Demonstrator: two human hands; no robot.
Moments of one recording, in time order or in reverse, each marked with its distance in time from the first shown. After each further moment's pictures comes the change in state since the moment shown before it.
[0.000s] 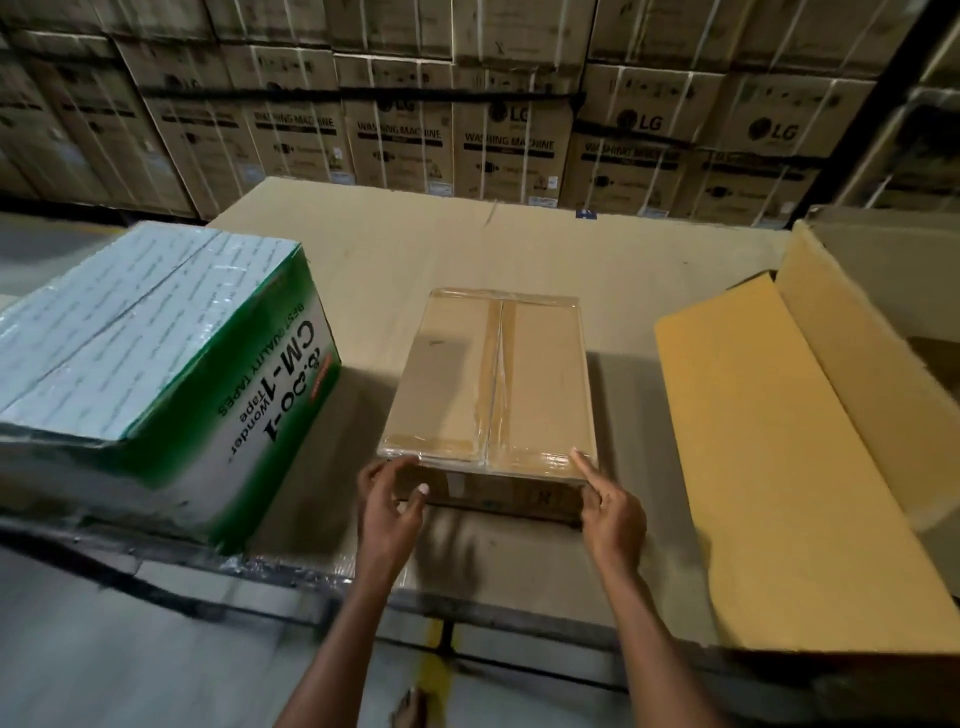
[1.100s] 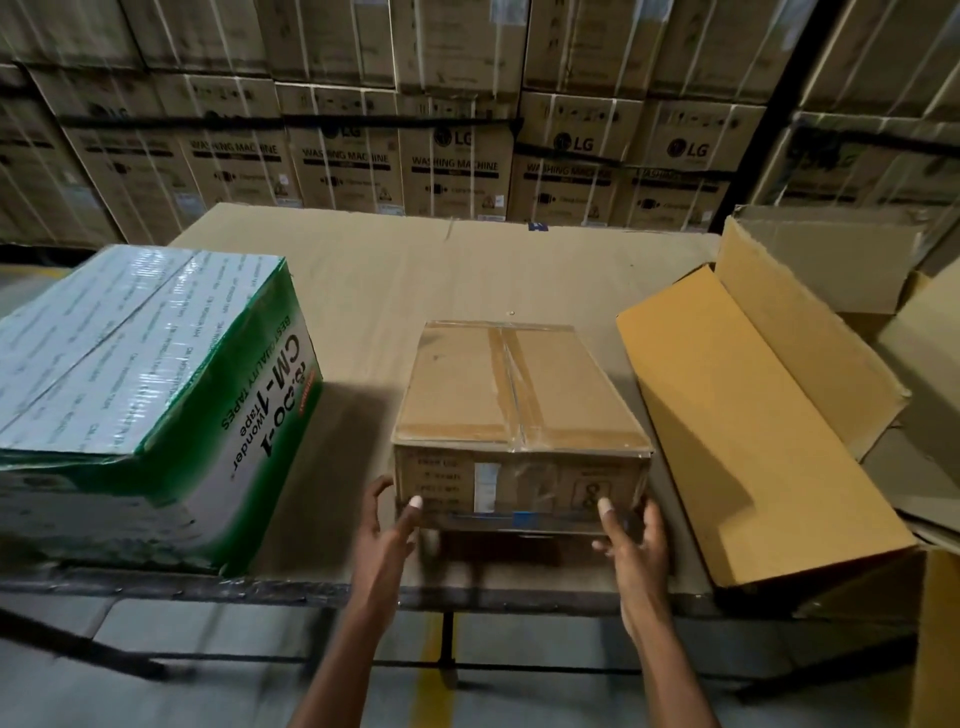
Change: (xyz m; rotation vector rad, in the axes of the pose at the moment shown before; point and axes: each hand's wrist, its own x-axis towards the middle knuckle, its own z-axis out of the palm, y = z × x) left_hand -0.041 0.003 -0.044 -0.378 -0.198 -0.199; right_hand -0.098 -0.024 -0.042 0.681 0.123 0.450
